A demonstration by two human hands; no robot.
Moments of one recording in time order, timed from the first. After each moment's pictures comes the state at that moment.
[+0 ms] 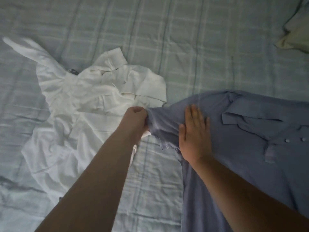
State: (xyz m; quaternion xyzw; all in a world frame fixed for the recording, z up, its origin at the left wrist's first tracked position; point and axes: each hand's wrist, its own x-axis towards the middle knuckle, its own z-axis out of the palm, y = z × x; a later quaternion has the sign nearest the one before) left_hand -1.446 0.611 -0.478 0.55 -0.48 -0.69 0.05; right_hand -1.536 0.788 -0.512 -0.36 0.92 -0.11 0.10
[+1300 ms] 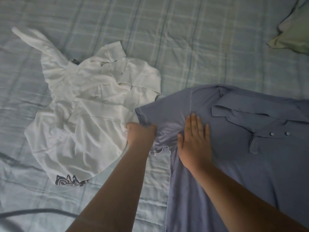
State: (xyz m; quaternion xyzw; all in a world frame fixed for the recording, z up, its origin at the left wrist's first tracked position) left_hand -1.432 0.700 -0.474 0.68 -0.57 -0.46 -0.03; right_hand -1.519 0.855 -0.523 -0.39 0.91 -0.02 0.11
